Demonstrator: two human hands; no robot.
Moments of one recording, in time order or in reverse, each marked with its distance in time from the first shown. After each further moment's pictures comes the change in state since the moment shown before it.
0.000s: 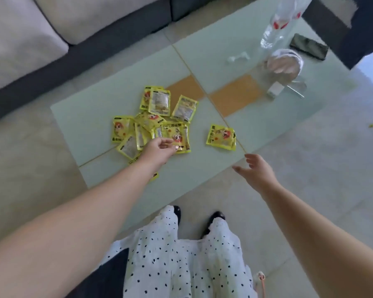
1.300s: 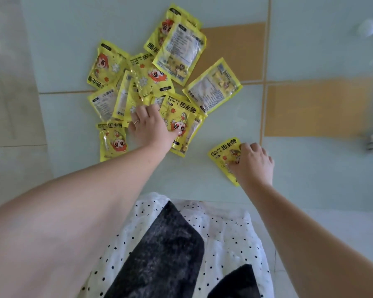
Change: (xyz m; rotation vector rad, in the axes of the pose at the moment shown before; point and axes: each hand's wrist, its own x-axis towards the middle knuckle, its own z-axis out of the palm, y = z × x) left_hand 0.194 -0.051 0.078 0.731 0.498 -0.460; right_hand 0.256 -0.032 0.073 -0.985 -0.332 -0.438
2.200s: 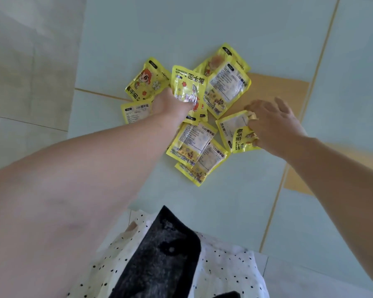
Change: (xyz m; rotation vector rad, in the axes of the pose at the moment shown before) left_hand 0.080 0.009 -0.073 -0.733 -0.054 -0.319; right_hand 0.119 -0.076 -0.116 -0.713 0.106 -0.800
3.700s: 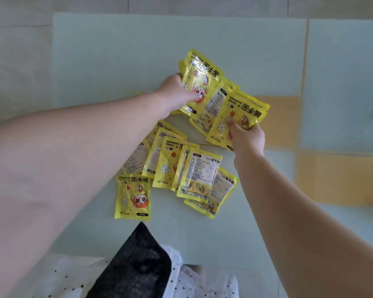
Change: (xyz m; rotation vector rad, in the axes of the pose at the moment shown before) left_hand 0.082 0.060 -0.023 -0.025 -0.452 0.366; right_hand 0.073 -0.077 -0.026 1.747 0.530 1.201
